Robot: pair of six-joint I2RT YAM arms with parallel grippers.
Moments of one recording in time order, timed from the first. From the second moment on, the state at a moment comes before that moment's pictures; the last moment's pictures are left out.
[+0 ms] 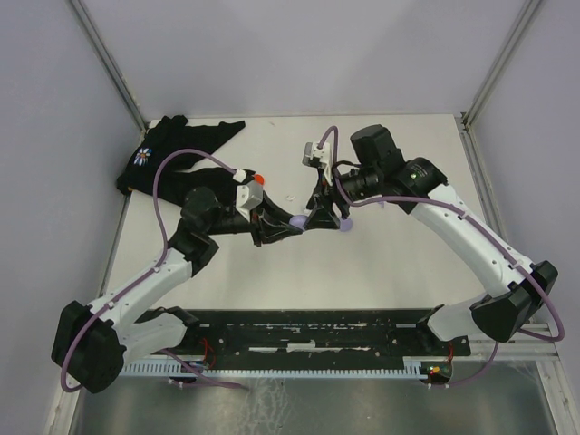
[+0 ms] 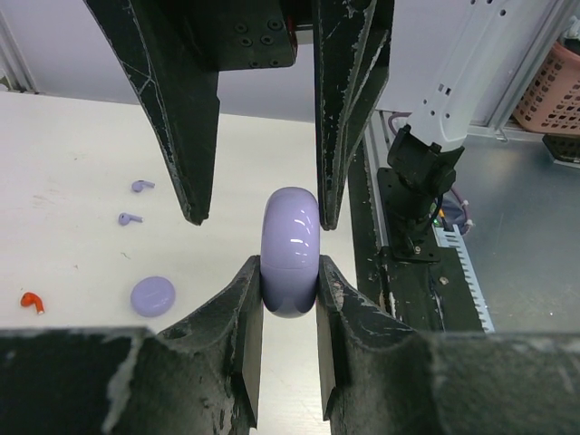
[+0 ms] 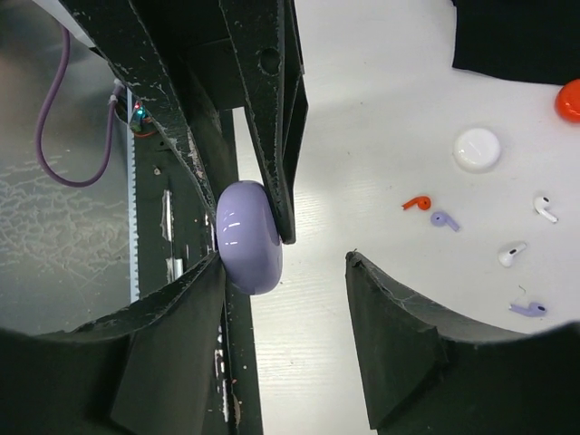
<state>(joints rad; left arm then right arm) -0.55 1.06 0.68 0.49 0.97 -0.14 0.65 1.42 1.54 -0.82 -0.78 -0.30</state>
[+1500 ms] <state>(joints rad) -0.55 0.95 0.44 0.62 0.61 -0.05 0.46 1.43 1.46 -0.91 -0.06 -0.02</state>
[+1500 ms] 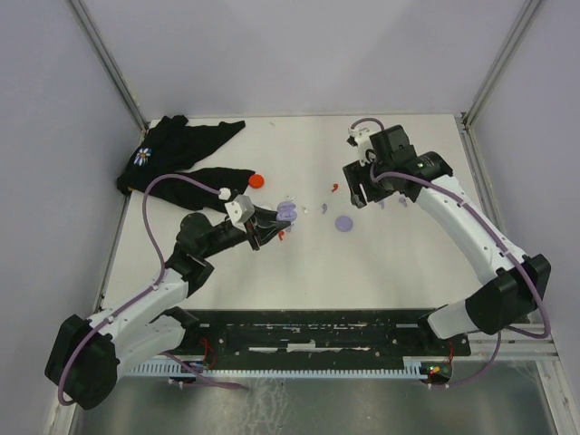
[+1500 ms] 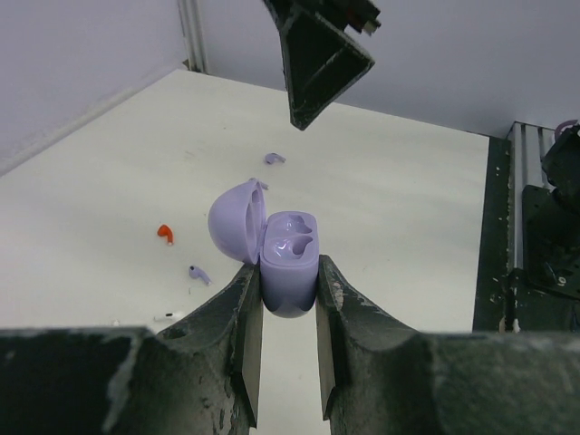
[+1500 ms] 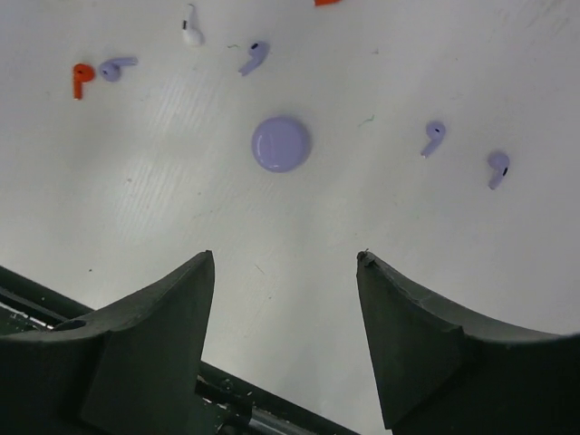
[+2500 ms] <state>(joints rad) -0.55 0.89 0.40 0.63 0.53 0.05 0.07 1.98 1.53 -0.84 0.14 0.00</state>
